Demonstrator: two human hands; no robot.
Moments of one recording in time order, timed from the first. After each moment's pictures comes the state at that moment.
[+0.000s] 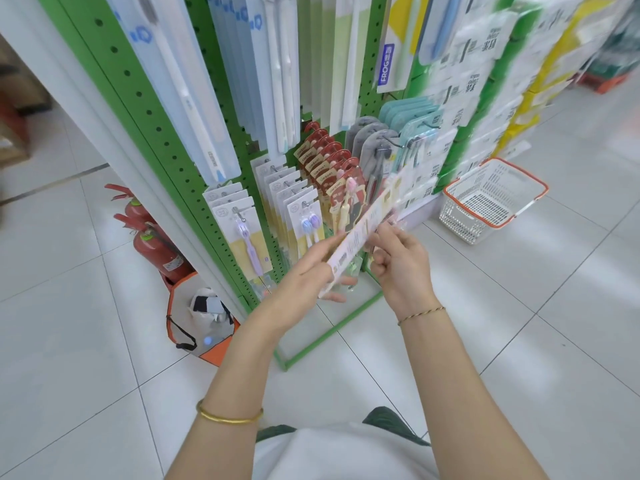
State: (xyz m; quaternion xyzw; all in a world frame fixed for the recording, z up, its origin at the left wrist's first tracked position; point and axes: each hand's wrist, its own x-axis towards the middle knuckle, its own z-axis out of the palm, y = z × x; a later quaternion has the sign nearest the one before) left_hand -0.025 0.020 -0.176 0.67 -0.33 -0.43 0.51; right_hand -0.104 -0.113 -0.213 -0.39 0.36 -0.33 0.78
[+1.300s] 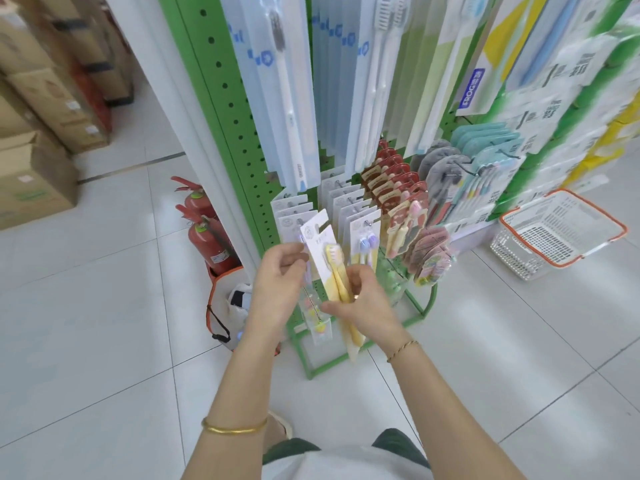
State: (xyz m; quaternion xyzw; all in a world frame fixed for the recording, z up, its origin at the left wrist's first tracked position) left_hand 0.036 0.061 -0.192 0.76 -0.11 -0.16 0.62; right_hand -0.044 -0.056 -0.249 -0.76 0.29 -0.07 0.58
